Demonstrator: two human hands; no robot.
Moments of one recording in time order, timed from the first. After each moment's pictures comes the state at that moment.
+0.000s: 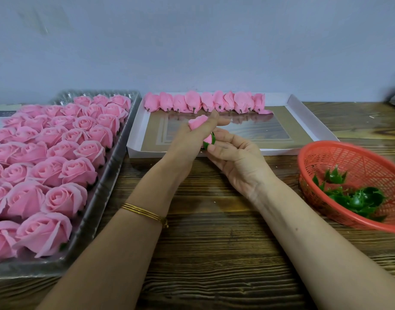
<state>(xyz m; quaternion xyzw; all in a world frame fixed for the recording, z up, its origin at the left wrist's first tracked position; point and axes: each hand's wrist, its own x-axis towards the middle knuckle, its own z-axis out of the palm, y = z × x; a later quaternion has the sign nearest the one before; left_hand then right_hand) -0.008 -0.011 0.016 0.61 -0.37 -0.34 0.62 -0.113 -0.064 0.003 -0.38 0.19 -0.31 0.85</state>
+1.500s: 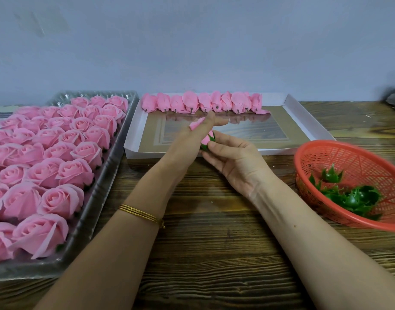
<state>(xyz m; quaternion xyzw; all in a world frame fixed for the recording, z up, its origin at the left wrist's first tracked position) -0.008 -0.013 0.013 0.60 -0.41 -0.35 0.60 -0.118 -0.069 0.003 -0.40 0.20 -0.29 0.85</state>
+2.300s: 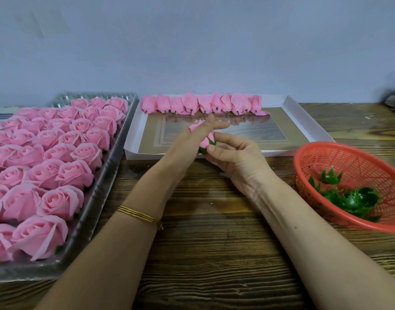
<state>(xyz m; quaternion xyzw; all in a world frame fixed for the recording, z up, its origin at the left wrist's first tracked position) -0.006 -0.010 0.014 0.60 -0.41 -0.37 0.58 -0.119 -0.072 0.003 -0.45 0.20 -0.30 0.82</state>
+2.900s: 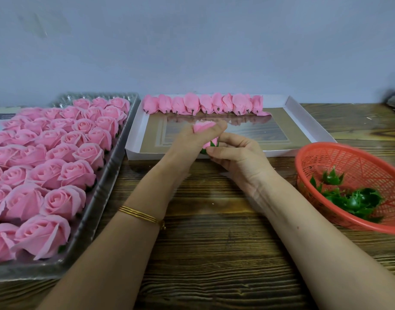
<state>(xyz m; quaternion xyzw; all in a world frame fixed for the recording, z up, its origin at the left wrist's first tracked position) -0.009 -0.008 0.017 0.58 -0.39 -0.38 0.61 -0.122 -0.073 0.005 -0.51 0.19 -0.29 0.79</state>
